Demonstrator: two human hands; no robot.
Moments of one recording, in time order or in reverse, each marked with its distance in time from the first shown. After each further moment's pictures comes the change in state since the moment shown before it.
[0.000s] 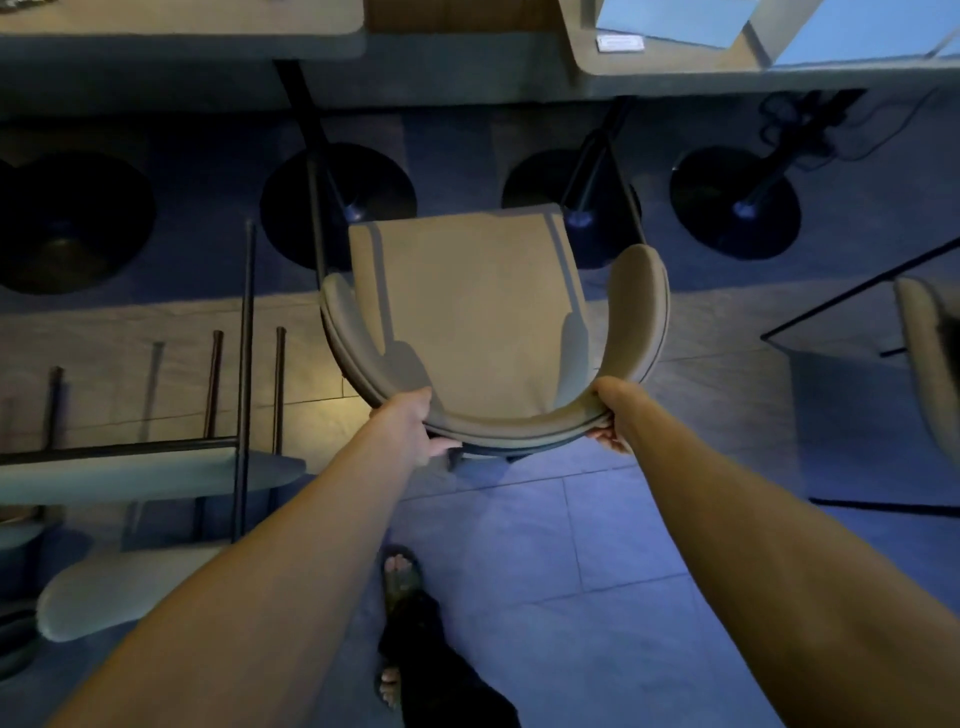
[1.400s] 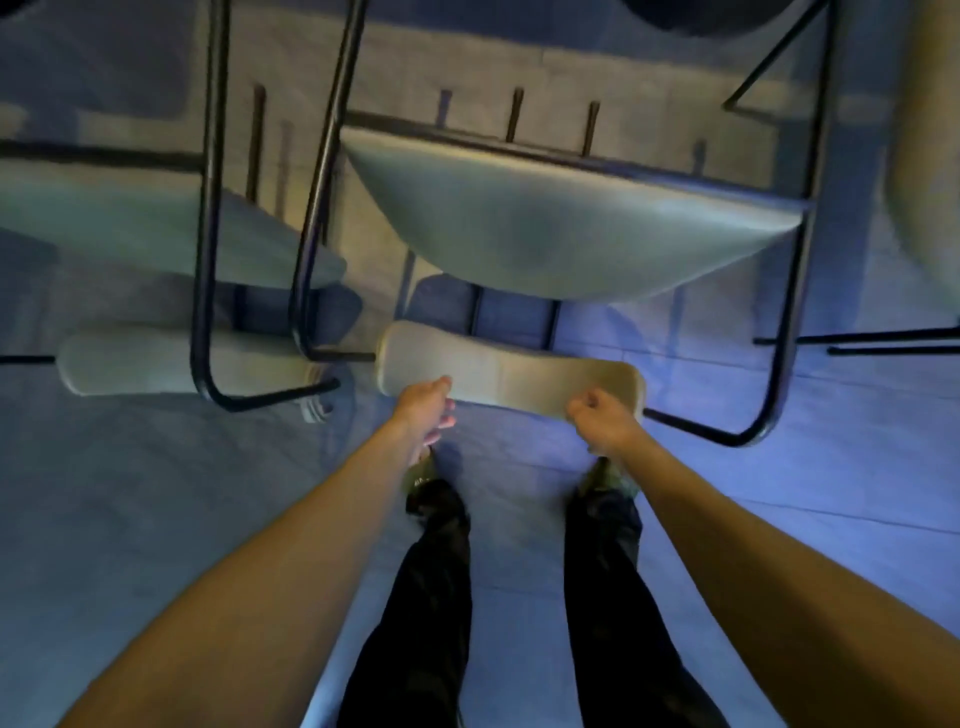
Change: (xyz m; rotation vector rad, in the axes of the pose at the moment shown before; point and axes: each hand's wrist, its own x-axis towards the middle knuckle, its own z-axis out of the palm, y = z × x) left_hand 0.274 -0.029 -0.635 0.353 0.098 0.017; right_hand -0.163 0.239 0.625 -0.620 -0.319 -0.390
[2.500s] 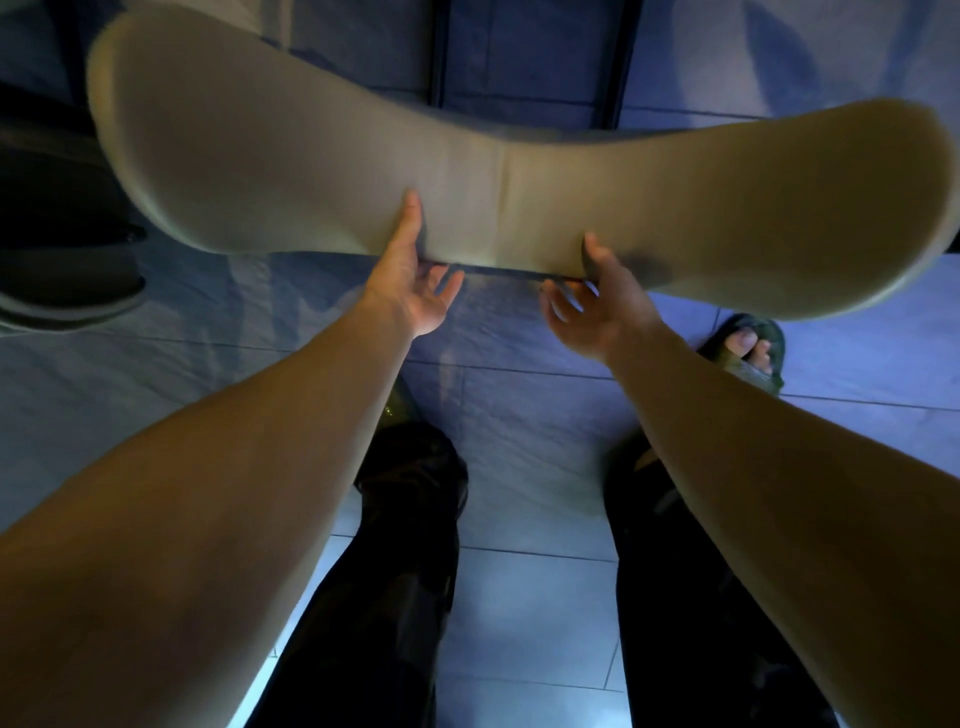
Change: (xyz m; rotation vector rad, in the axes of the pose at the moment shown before) left_hand 0.341 -0.114 0.088 -0.717 -0.126 -0.092; right_hand 0.289 0.147 0.180 1.403 -0.199 0.465
